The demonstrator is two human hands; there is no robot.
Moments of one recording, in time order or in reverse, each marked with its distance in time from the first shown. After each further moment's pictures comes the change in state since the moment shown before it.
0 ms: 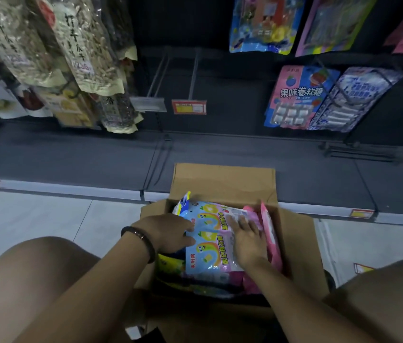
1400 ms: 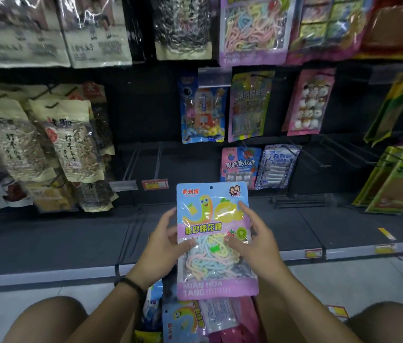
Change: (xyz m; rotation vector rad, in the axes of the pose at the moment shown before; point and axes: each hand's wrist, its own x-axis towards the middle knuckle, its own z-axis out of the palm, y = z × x) left_hand -0.061 0.079 -0.043 -1.118 0.626 0.505; right_hand -0.099 0.031 -0.218 1.390 0.461 -0.178
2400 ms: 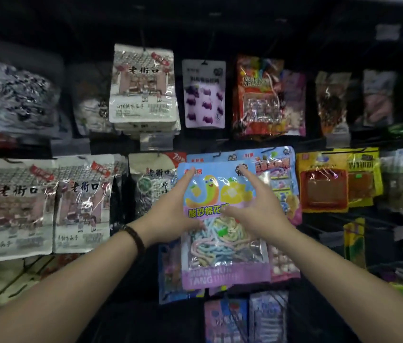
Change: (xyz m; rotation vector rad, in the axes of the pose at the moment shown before) left_hand 0.152 0.424 -0.008 0.685 0.051 0.698; right_hand 0.191 -0.397 -0.071 -0.458 0.221 -0.598
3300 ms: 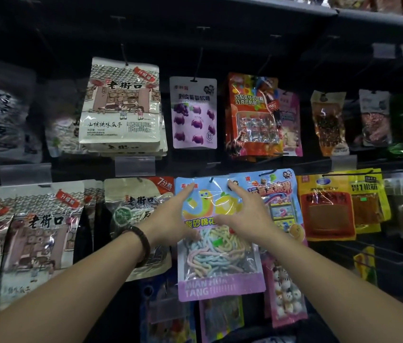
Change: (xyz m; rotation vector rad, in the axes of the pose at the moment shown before) left_hand 0.107 -0.022 0.009 0.090 -0.051 -0.091; right_hand 0.105 0.042 0.008 -0.211 0.002 0.086
